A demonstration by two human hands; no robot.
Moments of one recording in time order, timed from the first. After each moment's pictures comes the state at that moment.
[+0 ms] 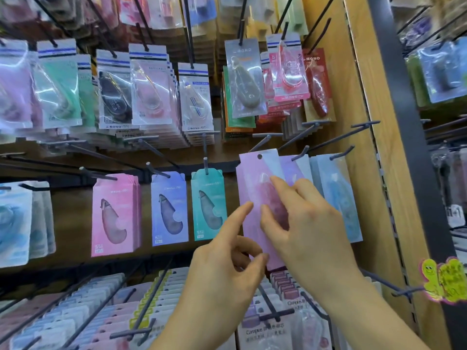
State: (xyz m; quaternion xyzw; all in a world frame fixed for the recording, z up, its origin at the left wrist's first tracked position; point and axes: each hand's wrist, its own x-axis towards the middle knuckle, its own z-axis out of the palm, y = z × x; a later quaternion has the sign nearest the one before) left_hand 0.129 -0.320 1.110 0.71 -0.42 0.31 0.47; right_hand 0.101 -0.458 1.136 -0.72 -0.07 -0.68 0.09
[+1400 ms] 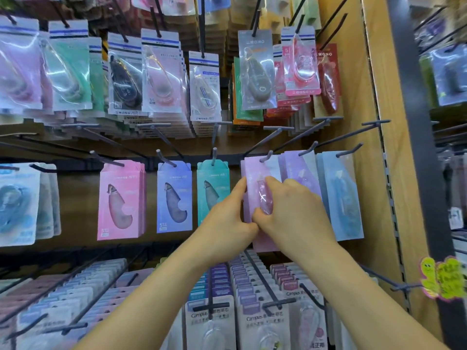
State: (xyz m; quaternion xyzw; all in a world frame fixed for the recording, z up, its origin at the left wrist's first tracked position) left_hand 0.173 -0.329 1.154 0.77 -0.43 0.23 0.41; right_hand 0.116 -0.450 1.158 -0.85 0.01 -0.52 0.07
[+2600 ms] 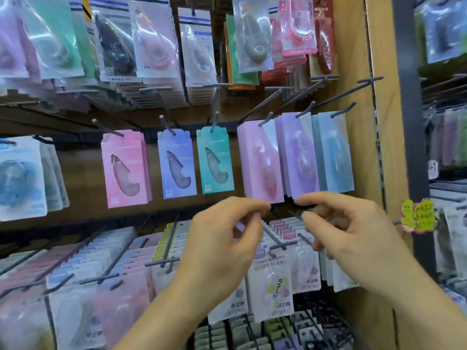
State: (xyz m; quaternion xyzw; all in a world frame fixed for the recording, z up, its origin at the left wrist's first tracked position) left_hand 0.108 -0.289 1.090 0.68 -0.46 0.41 0.40; right_hand 0.034 -0.465 1.081 -0.78 -0.09 -0.46 0.41
